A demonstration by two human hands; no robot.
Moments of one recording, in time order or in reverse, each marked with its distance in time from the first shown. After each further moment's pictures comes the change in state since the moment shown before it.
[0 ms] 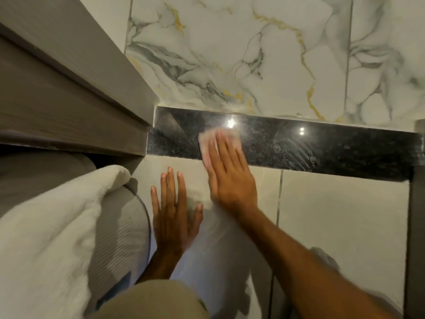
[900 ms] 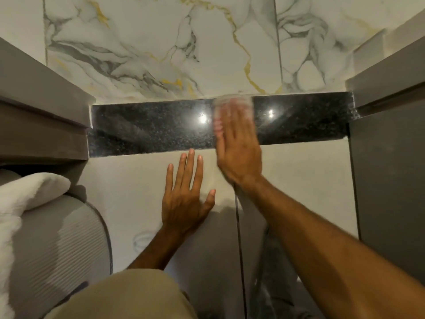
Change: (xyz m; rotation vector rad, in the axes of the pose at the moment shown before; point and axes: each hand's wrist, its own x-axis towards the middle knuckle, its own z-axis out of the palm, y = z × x) left_hand 0.024 0.099 0.022 -0.004 -0.020 0.419; right_hand -0.024 0.107 -0.033 -0.072 0.147 0.358
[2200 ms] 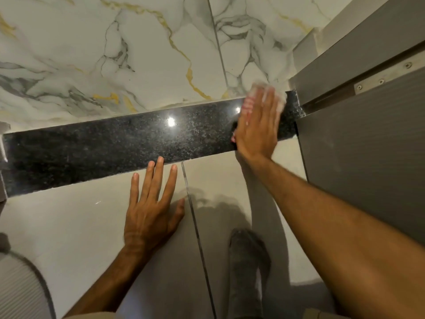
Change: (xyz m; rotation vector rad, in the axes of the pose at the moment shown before) left_hand 0.035 0.018 0.007 -0.060 -0.040 0.161; right_hand 0.044 0.127 -0.039 -0.047 0.034 0.466
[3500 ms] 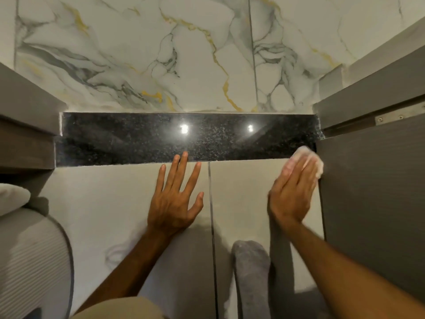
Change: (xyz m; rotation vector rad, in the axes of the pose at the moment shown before) left_hand -0.002 0.004 -0.002 -0.095 0.118 -0.075; right_hand -0.112 0.063 -0.007 -0.059 0.060 0.103
